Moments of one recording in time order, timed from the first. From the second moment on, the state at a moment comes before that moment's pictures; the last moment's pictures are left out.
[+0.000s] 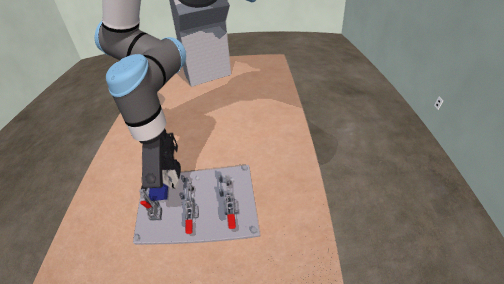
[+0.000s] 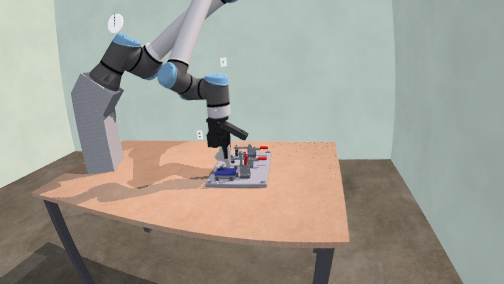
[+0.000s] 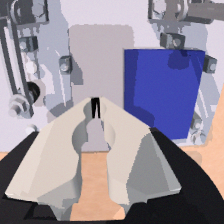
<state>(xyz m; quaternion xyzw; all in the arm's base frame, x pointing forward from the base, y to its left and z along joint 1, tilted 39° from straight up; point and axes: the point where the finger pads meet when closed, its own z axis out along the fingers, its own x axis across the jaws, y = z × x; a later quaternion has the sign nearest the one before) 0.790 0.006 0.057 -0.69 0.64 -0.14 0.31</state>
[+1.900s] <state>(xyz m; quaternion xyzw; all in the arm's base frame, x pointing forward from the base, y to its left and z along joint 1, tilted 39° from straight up) 0.791 -0.002 0.055 -0.69 0.64 -0.14 0.31</state>
